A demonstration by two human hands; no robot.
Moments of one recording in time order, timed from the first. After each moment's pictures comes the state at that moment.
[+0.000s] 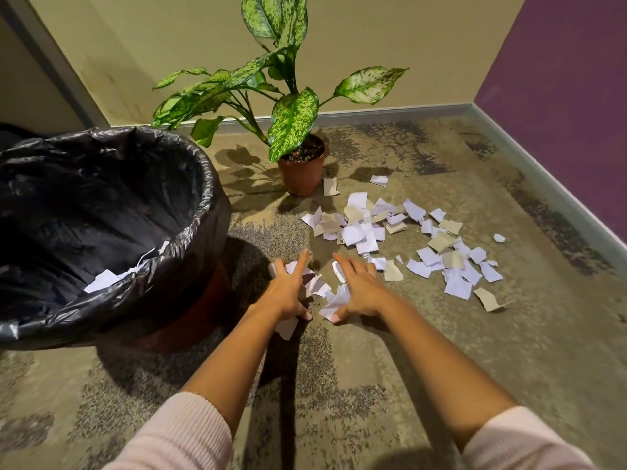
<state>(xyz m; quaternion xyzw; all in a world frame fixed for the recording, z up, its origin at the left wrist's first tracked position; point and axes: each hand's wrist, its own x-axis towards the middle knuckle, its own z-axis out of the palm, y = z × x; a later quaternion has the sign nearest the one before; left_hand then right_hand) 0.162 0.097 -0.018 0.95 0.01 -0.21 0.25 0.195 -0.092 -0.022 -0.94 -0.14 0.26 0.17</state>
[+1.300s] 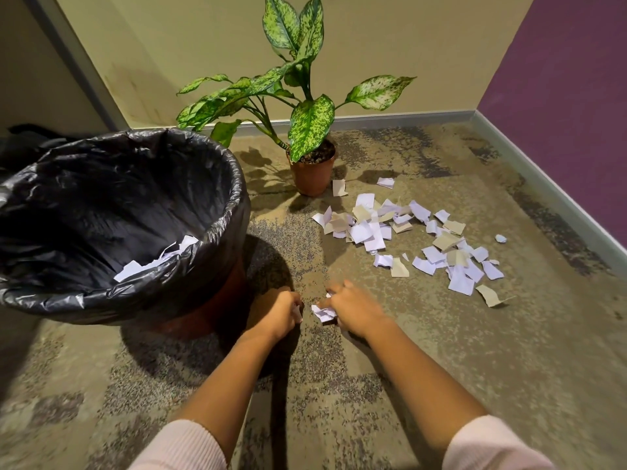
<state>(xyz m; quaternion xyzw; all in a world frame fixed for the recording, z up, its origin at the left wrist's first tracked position) 0.109 0.112 -0.025 0.96 -0.01 -0.16 0.22 0.137 -0.053 -0.014 -0.94 -0.30 0.16 0.00</state>
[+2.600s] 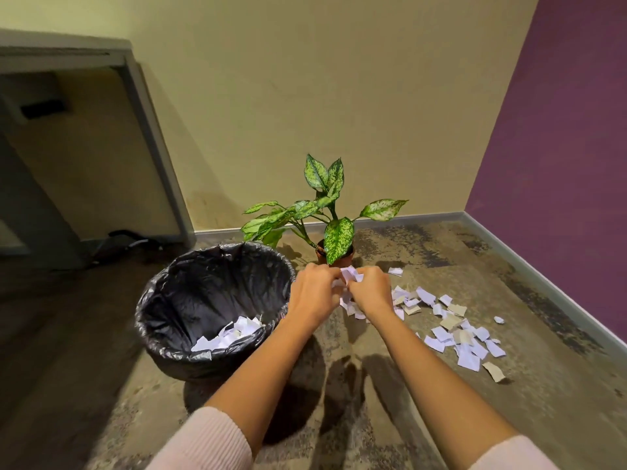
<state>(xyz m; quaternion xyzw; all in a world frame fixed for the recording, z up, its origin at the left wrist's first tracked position) 0.122 0.120 0.206 0.96 -0.08 0.19 0.16 0.150 -0.001 0.207 -0.90 0.05 -0.02 0.44</state>
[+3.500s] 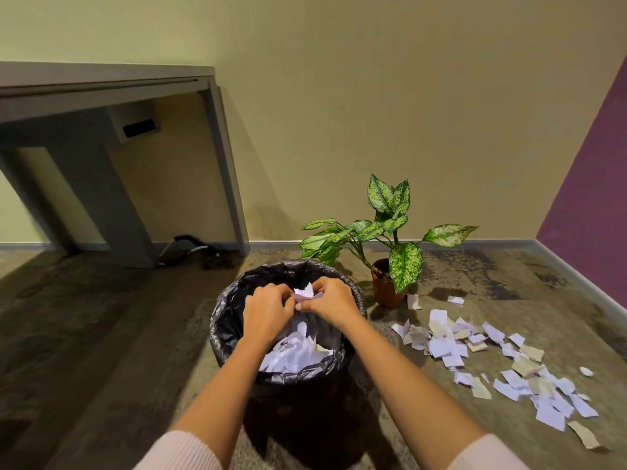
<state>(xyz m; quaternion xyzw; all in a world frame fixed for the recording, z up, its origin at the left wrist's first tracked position) 0.096 0.307 0.209 0.96 0.16 0.17 0.16 0.151 0.172 0.226 -0.90 -0.15 0.08 0.40</state>
